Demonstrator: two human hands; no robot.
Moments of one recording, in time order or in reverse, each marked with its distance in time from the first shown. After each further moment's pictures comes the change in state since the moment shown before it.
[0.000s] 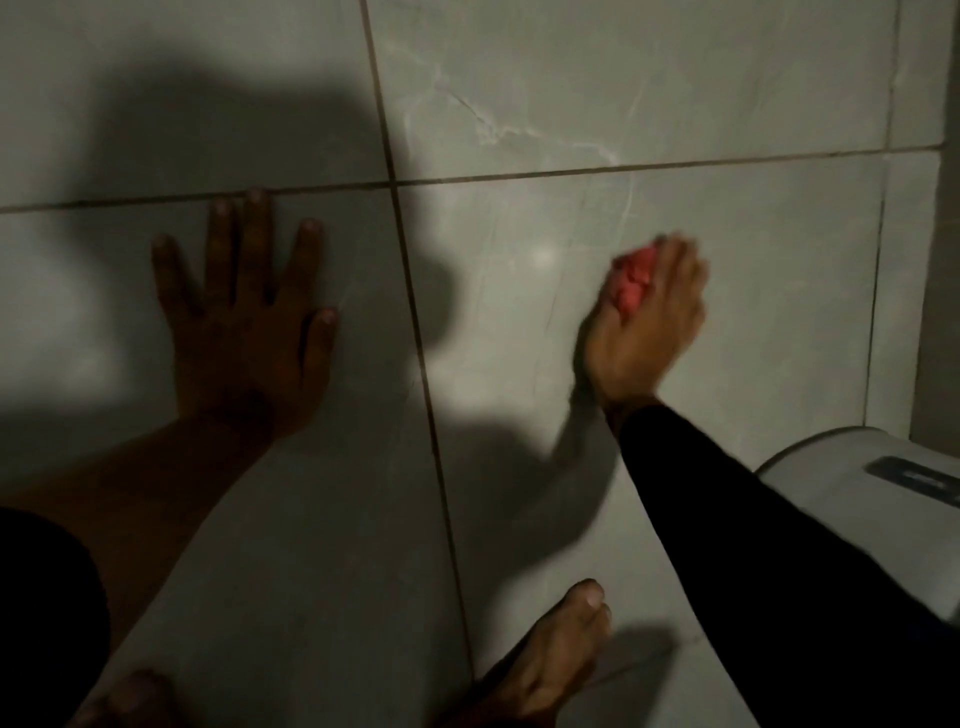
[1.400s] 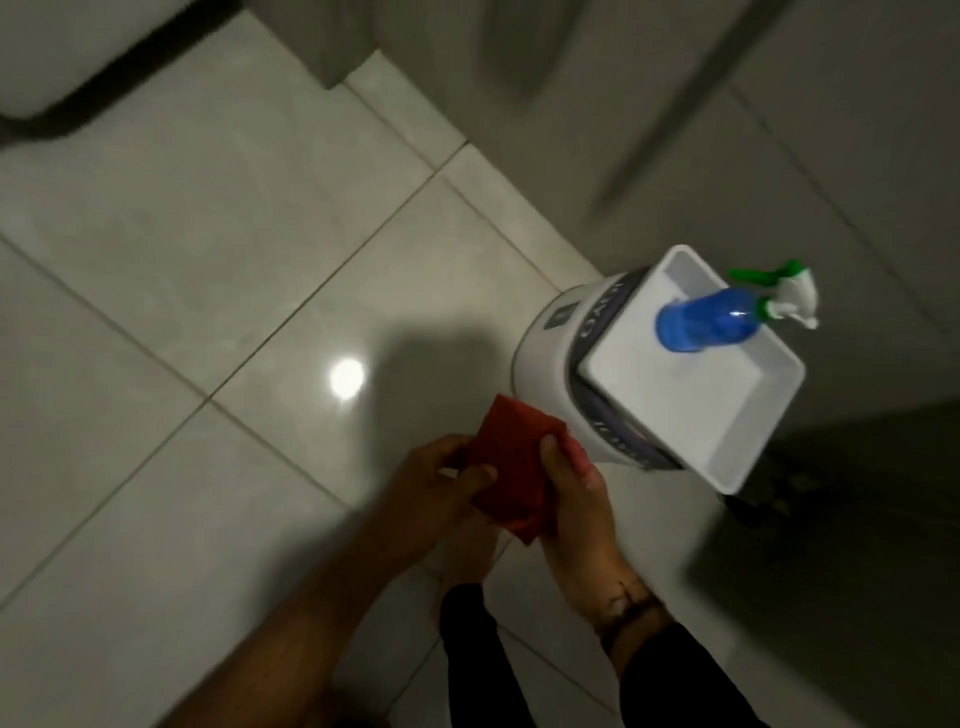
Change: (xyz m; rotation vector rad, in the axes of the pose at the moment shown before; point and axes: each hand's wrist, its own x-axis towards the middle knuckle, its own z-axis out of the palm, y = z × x) left_hand -0.077 0.379 -0.384 -0.889 -1.201 -0.076; right_hand -0.197 0.080 -0.432 1.592 0.045 1.210
